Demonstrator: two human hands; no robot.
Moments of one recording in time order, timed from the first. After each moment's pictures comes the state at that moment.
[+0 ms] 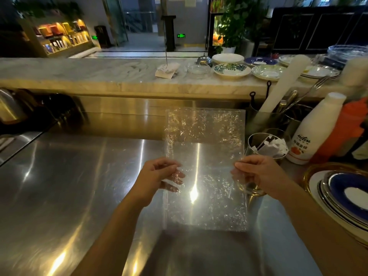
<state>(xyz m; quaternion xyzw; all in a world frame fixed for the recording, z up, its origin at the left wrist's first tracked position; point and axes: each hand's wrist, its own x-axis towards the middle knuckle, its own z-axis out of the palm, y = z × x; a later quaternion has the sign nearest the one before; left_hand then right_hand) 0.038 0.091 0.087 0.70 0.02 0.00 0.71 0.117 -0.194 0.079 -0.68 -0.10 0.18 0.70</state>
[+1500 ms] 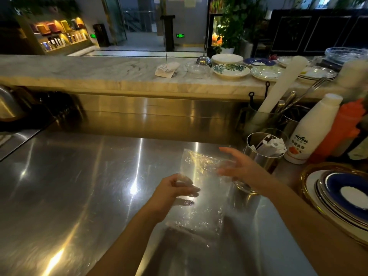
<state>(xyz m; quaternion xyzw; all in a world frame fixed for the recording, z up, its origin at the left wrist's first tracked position) 0.030 0.058 0.045 0.64 0.06 -0.10 0.76 0.103 -0.159 0.098 -0.76 -0.14 0.23 0.59</state>
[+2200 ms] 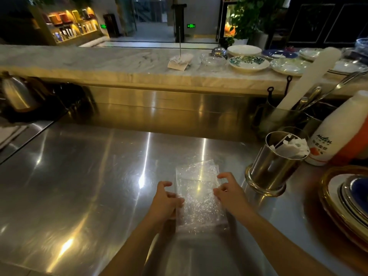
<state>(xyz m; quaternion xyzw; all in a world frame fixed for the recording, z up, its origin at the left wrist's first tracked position) 0.015 0.090 -0.006 0.70 0.25 -0.06 0.67 0.078 -0.102 0.004 -0.83 -0.03 0.15 0.54</state>
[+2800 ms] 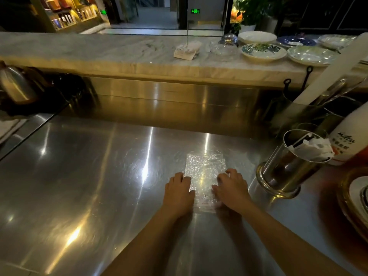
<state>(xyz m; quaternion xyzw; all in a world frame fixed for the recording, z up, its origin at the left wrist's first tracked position) 0.057 0.089 -0.030 0.97 0.08 -0.02 0.23 0.113 -0.076 -0.026 -0.97 -0.13 0.08 0.17</state>
